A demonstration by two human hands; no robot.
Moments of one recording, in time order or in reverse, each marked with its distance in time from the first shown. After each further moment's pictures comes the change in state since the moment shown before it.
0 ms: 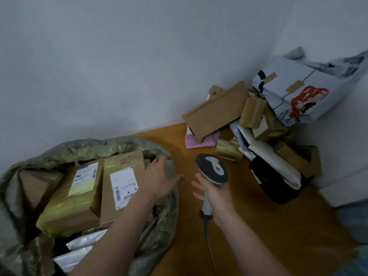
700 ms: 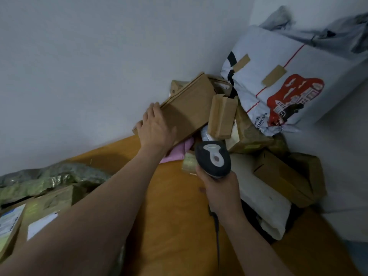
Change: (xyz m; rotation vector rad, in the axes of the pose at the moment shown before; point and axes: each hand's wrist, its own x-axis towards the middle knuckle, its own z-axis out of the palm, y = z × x) left_hand 0.251 0.187 0.079 0.273 0.299 -0.039; right_hand 0.155 -0.089 -0.138 -0.195 0.063 -0.264
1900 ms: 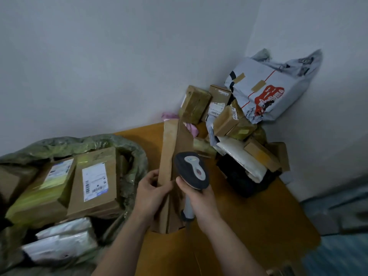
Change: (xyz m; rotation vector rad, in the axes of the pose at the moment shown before) left_hand -0.310 -0.125 -0.084 -1.228 -0.271 -0.348; right_hand -0.217 -0.014 0.048 0.192 -0.261 0.209
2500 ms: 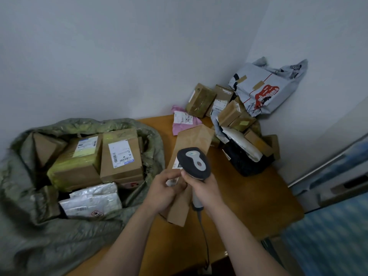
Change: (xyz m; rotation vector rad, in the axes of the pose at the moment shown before) left_hand -0.079 -0.044 -0.066 0.181 -0.244 0.325; right_hand -0.083 0.041 0.056 -0.282 0.077 -0.181
